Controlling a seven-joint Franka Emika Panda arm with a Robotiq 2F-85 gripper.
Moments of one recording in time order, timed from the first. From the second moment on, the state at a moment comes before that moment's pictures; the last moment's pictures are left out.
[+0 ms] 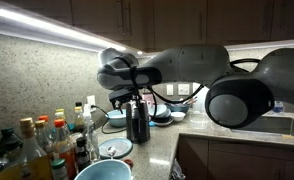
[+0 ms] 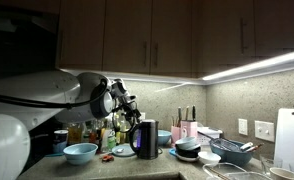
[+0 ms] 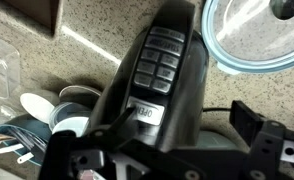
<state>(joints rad) 0.33 1.17 -0.18 -0.36 -0.29 1.63 0.72</state>
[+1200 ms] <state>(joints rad) 0.33 1.17 -0.17 -0.40 -0.29 1.54 0.63</state>
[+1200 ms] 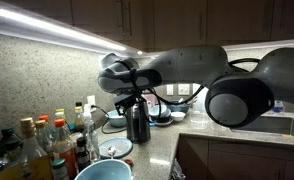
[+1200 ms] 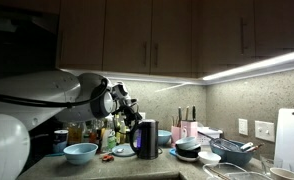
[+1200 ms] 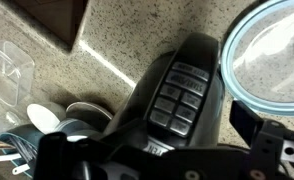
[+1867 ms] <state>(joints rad) 0.31 1.17 -0.17 -0.40 -0.29 1.47 0.63</state>
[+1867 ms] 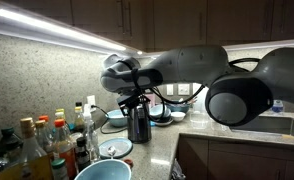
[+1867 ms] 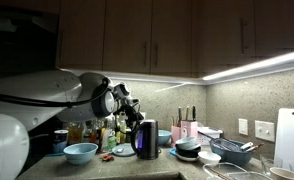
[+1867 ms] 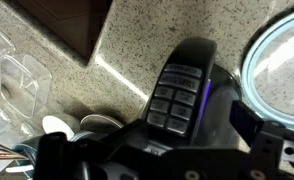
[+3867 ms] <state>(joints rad) 0.35 1.02 -0.20 -0.34 -0.30 1.36 0.36</state>
